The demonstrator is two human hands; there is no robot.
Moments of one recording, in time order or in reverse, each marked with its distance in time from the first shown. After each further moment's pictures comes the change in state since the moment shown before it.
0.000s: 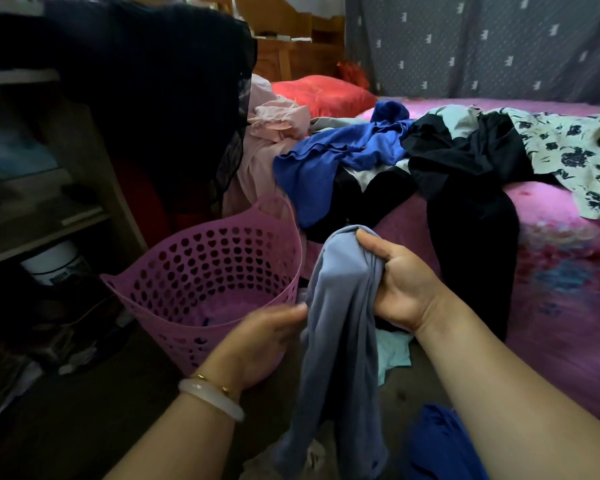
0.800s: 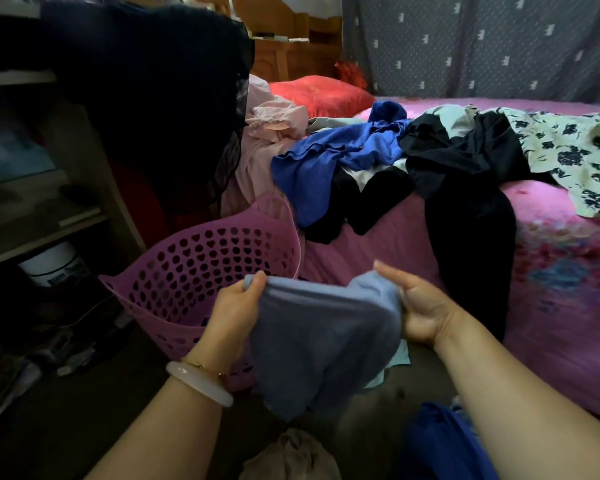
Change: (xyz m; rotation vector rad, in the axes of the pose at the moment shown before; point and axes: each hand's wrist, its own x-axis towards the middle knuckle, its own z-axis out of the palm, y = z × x) left_hand 0.003 0.024 -0.008 0.116 0.514 0.180; right_hand 0.007 0.014 -0.066 -0.161 0.054 0.176
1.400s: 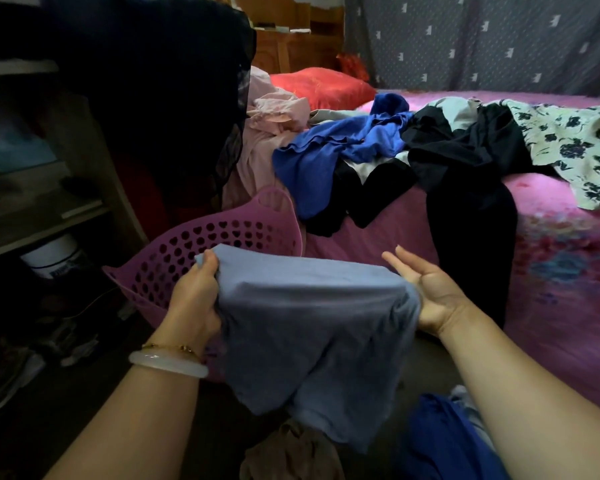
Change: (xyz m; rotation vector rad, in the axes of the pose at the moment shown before) left_hand 0.012 0.018 -0.030 -0.387 0.207 -0.098; right_hand -0.005 -0.004 -0.003 0.275 0.098 -0.102
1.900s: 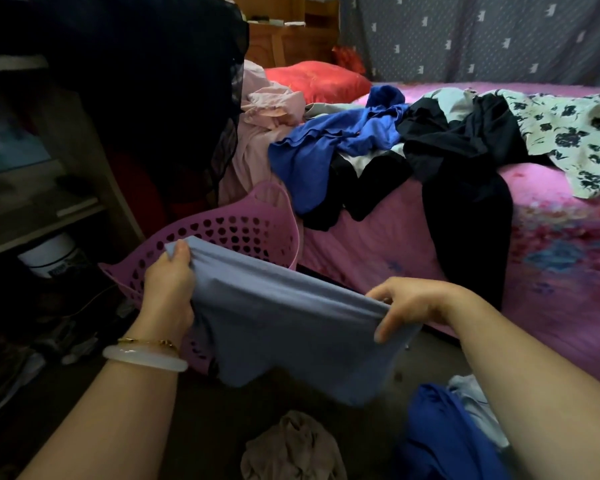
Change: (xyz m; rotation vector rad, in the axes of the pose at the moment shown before) left_hand 0.009 0.014 -0.016 0.260 0.220 0.158; right_hand -0.008 0.001 0.006 -1.774 -0.068 0.050
